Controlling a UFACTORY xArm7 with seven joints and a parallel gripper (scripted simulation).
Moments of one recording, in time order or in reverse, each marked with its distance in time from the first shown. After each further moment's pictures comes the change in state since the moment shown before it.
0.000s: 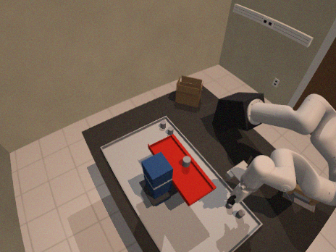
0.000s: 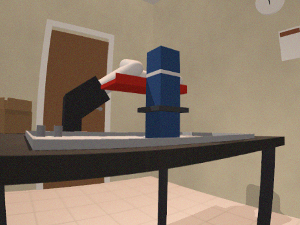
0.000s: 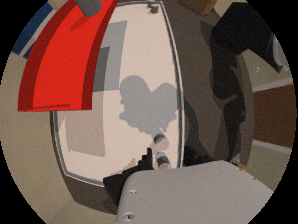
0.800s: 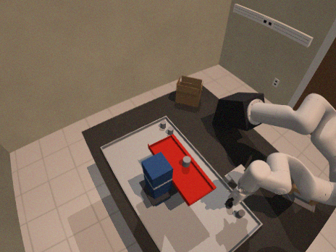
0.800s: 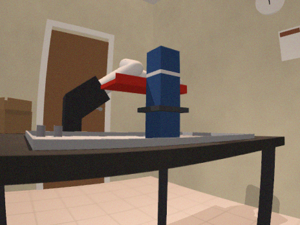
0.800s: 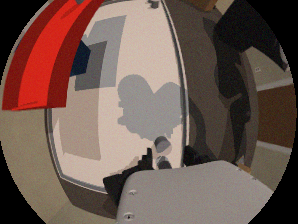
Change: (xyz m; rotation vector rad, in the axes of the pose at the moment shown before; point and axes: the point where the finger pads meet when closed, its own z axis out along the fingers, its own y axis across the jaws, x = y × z) arm 0.000 0.000 0.029 -0.002 0.000 -0.001
